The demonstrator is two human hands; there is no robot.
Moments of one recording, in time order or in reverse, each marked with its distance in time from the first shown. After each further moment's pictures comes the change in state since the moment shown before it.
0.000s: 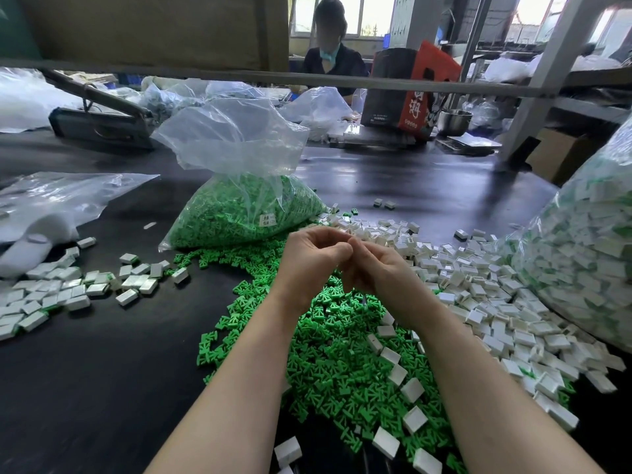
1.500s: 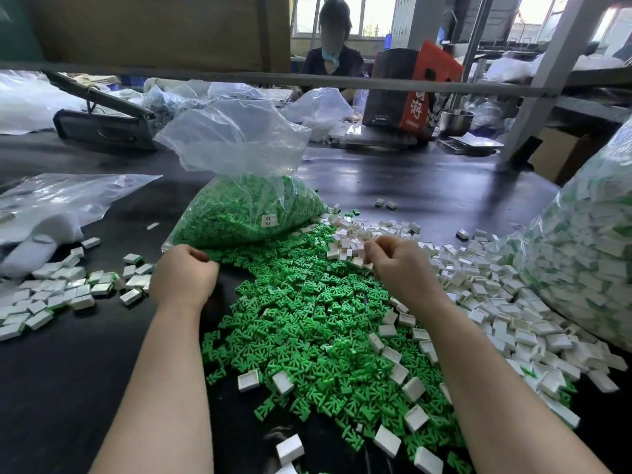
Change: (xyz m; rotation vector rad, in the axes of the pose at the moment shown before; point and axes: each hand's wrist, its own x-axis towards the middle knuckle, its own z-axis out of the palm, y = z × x) left_hand -0.001 -0.022 -0.140 0.931 0.599 -0.305; right_hand 0.005 -0.001 -0.015 -0.533 0.289 0.031
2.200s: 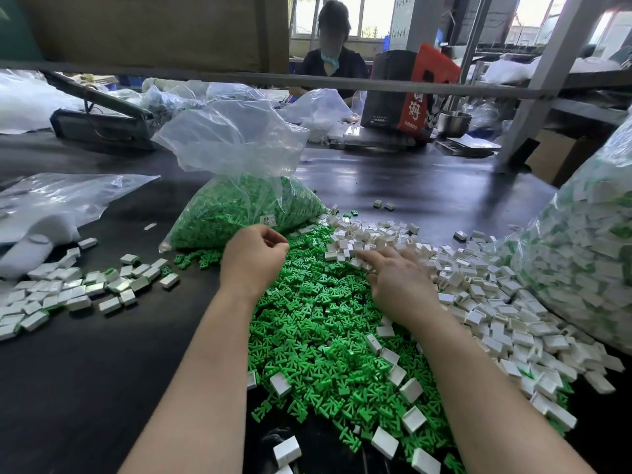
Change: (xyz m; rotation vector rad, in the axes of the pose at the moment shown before) left_hand -0.035 0.064 0.027 -0.223 -0.234 0.306; right_hand -0.001 0.020 0.010 -0.739 -0.124 0.002
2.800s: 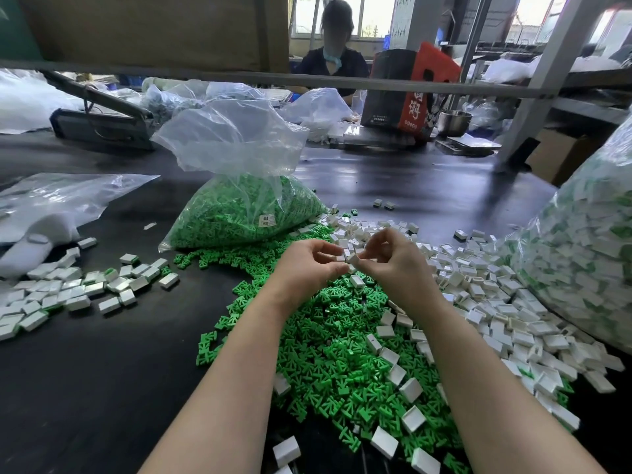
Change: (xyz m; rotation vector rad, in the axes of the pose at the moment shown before) left_hand -0.018 0.027 0.036 -0.375 -0.449 -0.050; right_hand -0.002 -0.004 -0.016 0.833 0.181 -0.050
